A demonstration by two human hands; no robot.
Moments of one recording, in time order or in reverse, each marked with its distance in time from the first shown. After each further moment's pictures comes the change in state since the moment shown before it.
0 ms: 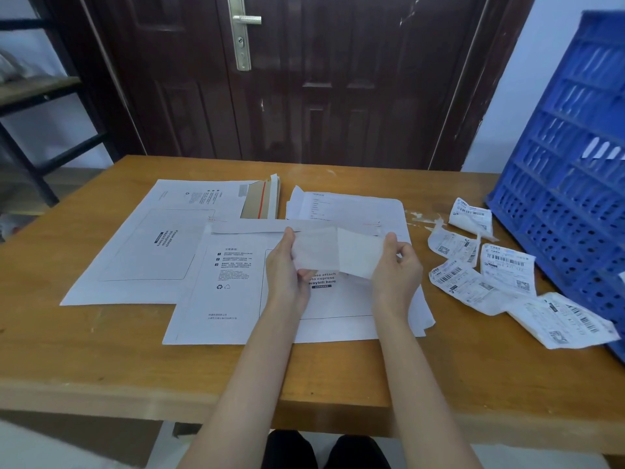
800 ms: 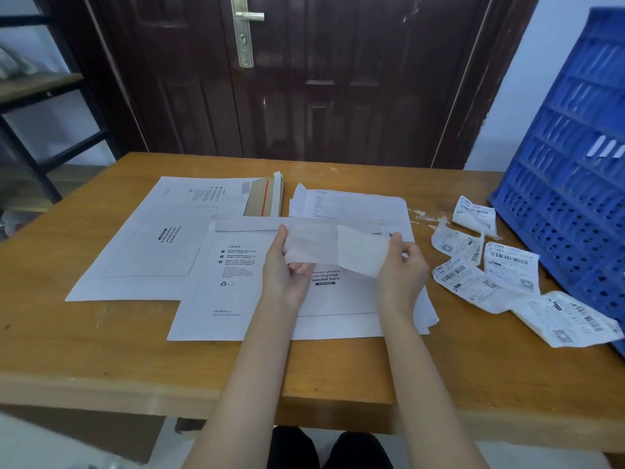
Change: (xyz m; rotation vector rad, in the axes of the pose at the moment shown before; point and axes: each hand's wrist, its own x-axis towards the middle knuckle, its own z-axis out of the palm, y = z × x) left_hand 0.007 0.009 -0.011 -0.384 -0.095 -0.182; right_hand 0.001 0.000 -0.001 -0.017 0.019 0.010
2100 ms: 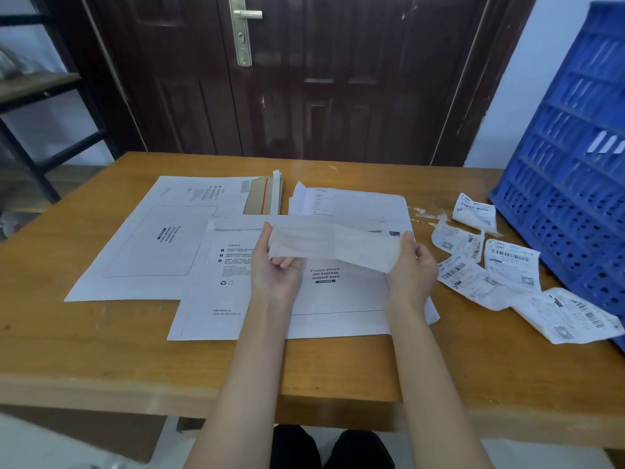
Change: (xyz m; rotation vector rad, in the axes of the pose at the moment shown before) left_hand 0.004 0.014 -0.010 -0.332 -0.120 -0.068; right_hand 0.007 0.000 -0.009 0.134 0.021 0.109
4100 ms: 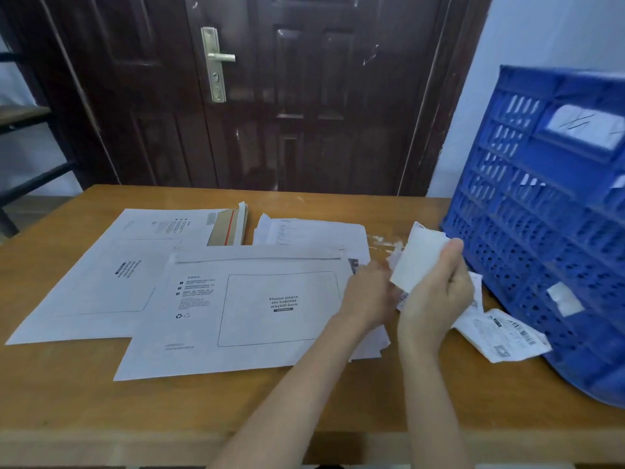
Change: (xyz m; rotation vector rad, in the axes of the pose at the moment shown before) left_hand 0.017 -0.165 0.031 2.377 -0.485 0.214; right_hand -0.013 -0.073 -0.056 0.093 0.190 -0.405
